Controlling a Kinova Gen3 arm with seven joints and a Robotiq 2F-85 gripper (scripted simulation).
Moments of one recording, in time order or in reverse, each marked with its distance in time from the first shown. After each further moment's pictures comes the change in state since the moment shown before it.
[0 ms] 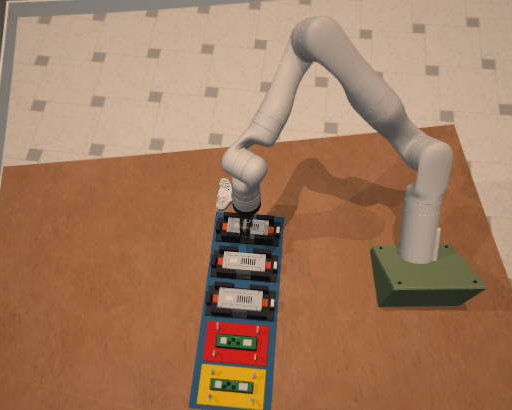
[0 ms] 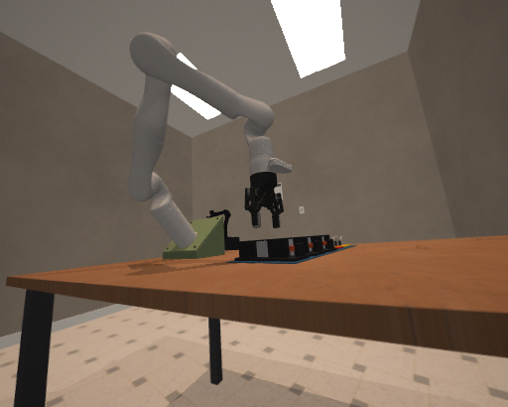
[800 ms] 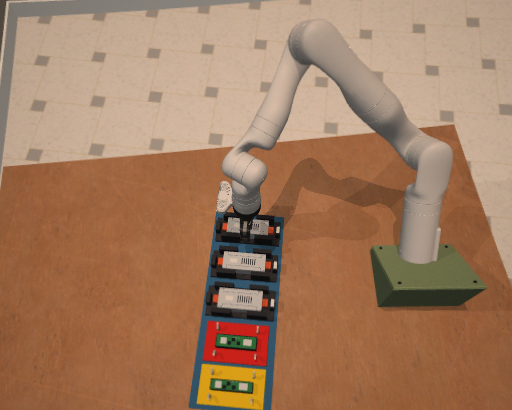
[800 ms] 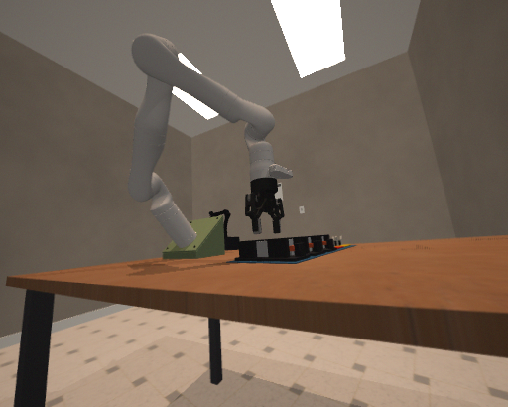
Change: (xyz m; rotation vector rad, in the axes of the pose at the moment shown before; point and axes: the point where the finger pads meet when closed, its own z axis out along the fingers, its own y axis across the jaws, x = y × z) arm 0.000 0.000 0.016 0.000 0.000 0.000
